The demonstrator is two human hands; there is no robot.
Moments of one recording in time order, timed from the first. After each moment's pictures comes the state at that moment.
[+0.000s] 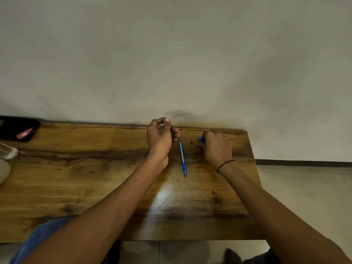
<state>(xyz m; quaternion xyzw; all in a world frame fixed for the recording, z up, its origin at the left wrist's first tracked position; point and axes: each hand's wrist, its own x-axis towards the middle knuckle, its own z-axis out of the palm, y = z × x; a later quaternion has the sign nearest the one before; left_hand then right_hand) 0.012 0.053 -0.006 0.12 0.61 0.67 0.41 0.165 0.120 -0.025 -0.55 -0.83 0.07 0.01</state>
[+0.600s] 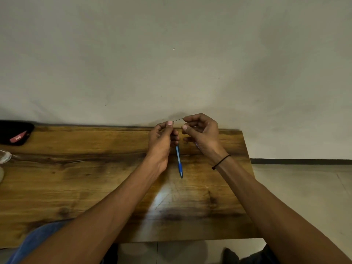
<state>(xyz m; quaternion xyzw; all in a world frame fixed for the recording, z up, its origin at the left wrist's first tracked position) 0.021 0.051 -0.005 0.11 0.55 0.65 0.51 0.144 0.119 0.004 -0.45 -0.58 0.58 0.35</state>
